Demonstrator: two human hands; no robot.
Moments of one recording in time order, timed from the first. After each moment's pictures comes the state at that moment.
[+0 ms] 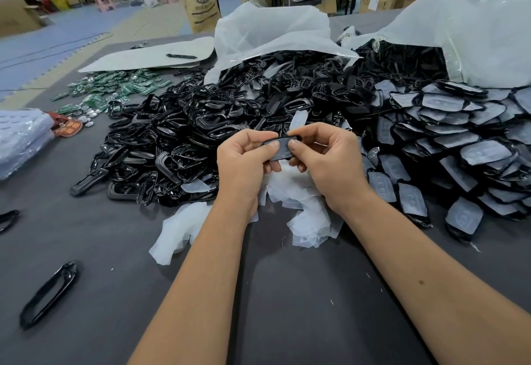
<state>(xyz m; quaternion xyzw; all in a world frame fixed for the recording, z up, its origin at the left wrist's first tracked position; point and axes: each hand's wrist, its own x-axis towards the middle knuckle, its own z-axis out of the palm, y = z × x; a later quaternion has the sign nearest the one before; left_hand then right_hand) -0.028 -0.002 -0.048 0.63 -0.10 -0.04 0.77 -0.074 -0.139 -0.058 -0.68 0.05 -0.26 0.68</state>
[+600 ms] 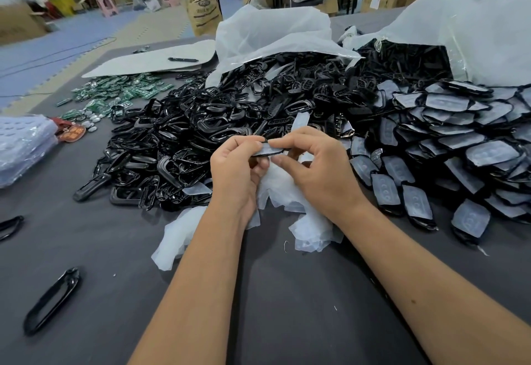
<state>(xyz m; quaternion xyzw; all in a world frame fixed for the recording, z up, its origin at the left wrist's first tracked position) -0.020 0.000 -0.045 0.53 -0.02 -0.08 0.84 -0.081 -0.128 -0.050 -0.81 -0.04 -0.27 0.52</state>
